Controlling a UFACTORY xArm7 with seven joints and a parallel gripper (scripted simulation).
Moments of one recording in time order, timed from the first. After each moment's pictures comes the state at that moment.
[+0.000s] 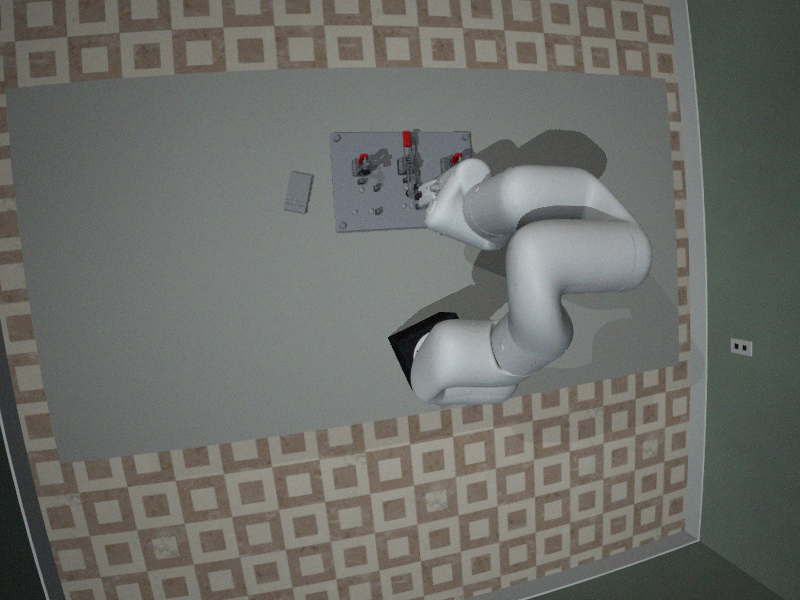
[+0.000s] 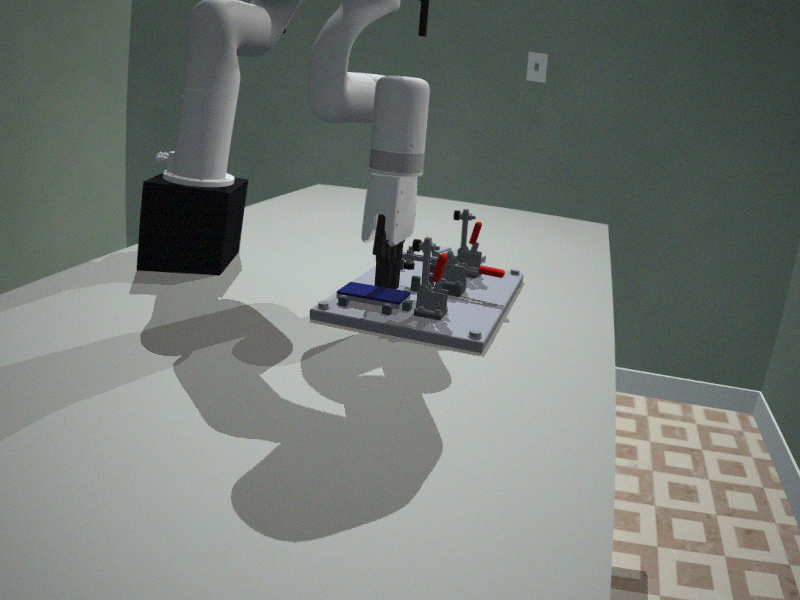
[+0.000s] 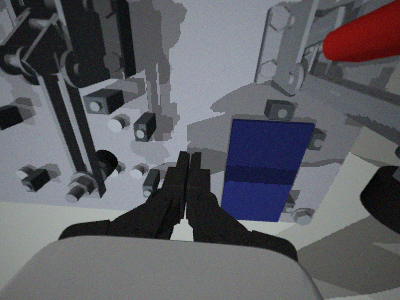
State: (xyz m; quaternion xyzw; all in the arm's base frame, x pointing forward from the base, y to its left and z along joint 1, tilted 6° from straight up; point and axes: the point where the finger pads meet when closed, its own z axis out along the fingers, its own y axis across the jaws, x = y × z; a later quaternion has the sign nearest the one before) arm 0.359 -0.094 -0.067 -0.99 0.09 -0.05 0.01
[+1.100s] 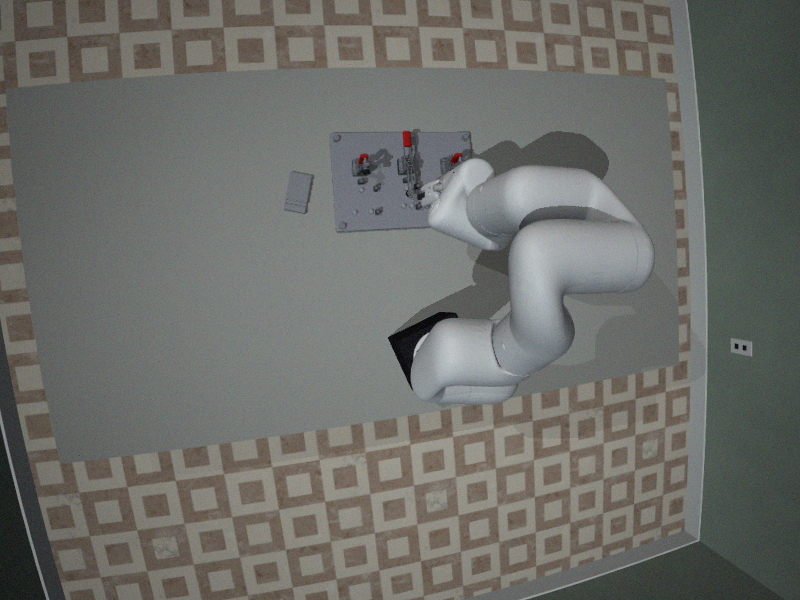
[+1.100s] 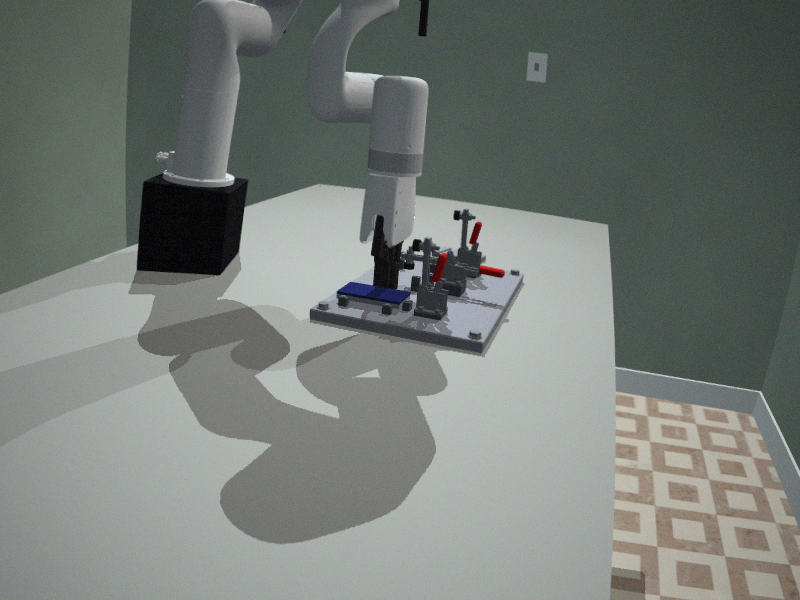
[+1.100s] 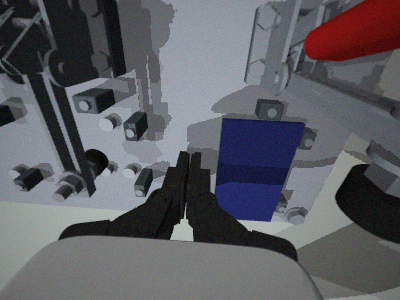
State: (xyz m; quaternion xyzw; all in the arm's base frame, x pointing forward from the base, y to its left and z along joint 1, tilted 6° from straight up) arm 0.358 -0.100 -0.067 -0.99 0.09 -0.05 0.01
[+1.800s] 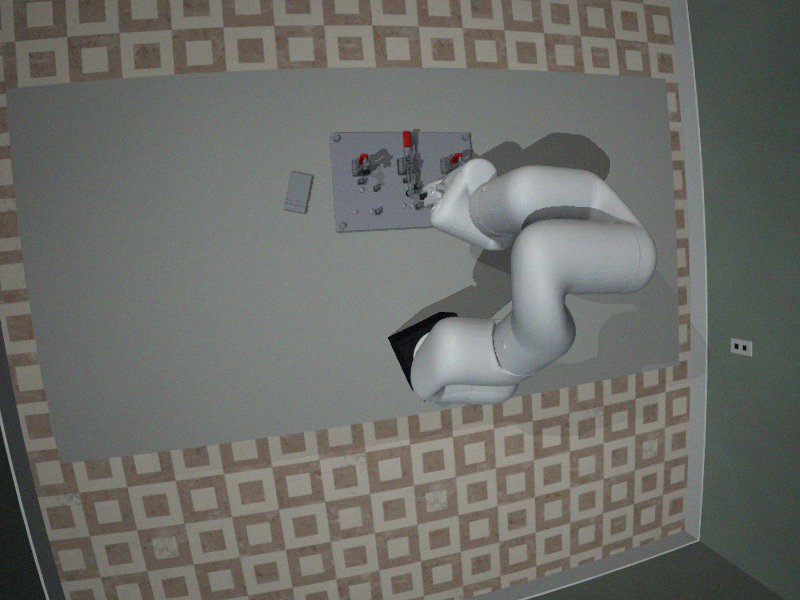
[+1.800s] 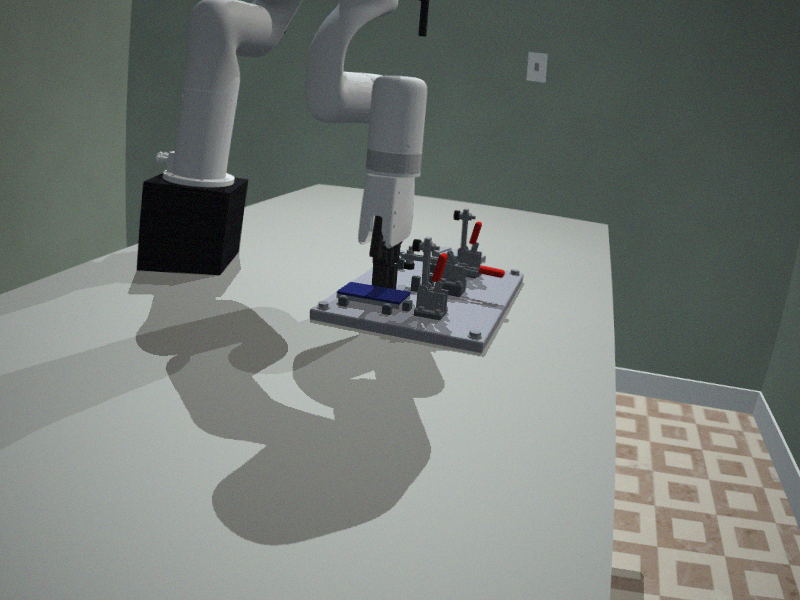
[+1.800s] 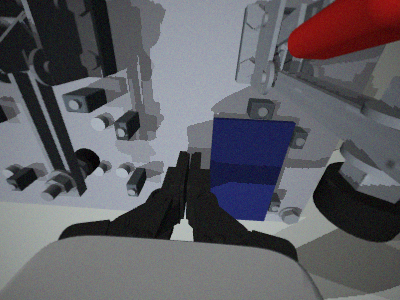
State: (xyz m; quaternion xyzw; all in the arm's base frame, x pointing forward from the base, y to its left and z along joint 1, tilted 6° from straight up) arm 0.356 -0.106 -0.068 -0.99 0.09 -0.05 0.01
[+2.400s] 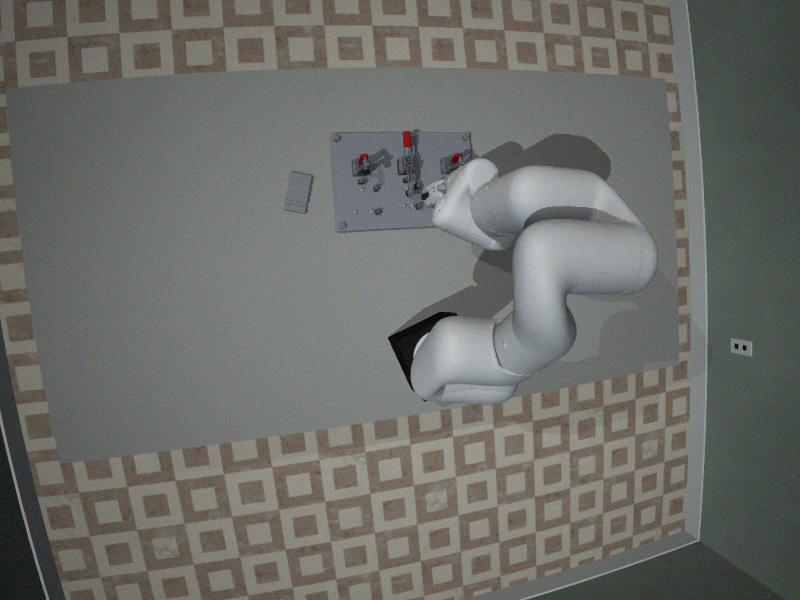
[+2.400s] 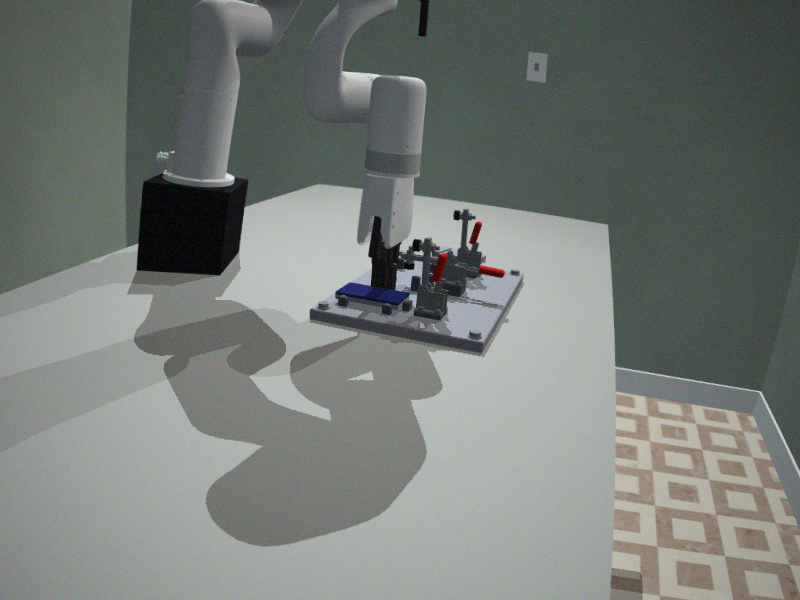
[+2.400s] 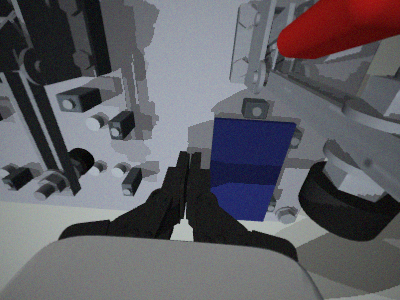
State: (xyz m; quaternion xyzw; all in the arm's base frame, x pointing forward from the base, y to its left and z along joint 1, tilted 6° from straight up) arm 0.356 -0.109 -0.068 -0.99 0.09 -0.05 0.01
